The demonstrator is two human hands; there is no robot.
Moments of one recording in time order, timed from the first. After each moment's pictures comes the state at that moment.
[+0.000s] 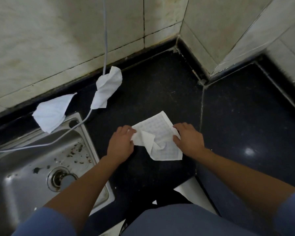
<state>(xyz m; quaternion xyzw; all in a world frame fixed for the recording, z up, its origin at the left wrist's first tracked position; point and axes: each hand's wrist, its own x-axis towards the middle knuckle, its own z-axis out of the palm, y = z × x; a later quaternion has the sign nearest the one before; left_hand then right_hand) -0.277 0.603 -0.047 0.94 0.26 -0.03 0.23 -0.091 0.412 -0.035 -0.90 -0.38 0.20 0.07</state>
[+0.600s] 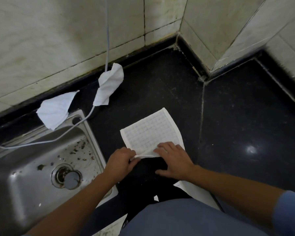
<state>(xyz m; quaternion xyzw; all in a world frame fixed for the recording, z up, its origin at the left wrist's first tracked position) -0.339 0.570 -0.043 0.94 0.19 -0.05 0.27 -0.170 0.387 -0.048 -0.78 -0.59 0.22 0.02</state>
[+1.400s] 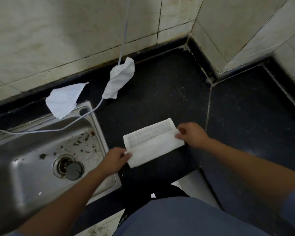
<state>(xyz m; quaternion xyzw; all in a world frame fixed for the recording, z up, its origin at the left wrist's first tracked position) -0.370 0.590 -0.042 0.80 0.36 -0.18 0.44 -0.093 0.417 -0.026 -0.85 -0.40 0.33 0.10</state>
